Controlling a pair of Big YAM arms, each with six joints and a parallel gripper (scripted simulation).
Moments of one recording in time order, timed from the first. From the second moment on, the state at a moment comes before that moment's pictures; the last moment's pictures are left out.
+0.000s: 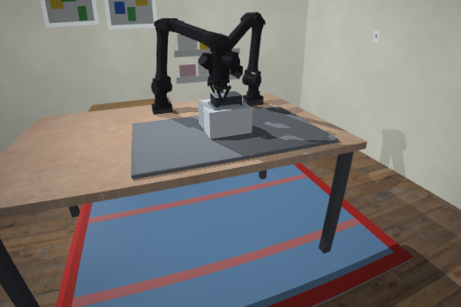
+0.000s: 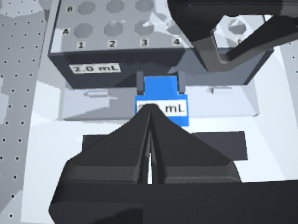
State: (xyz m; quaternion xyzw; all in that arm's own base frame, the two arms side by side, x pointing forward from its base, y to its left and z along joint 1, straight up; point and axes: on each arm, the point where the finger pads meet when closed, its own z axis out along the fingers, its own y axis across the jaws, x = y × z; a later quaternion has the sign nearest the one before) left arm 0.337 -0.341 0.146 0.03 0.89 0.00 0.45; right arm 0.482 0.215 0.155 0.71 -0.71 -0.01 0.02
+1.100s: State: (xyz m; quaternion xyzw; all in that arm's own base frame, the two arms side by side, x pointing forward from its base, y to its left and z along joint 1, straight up) left arm 0.332 -0.339 0.188 0.02 0.89 0.00 0.45; right arm 0.482 0.215 0.155 0.71 -0.71 -0.01 0.02
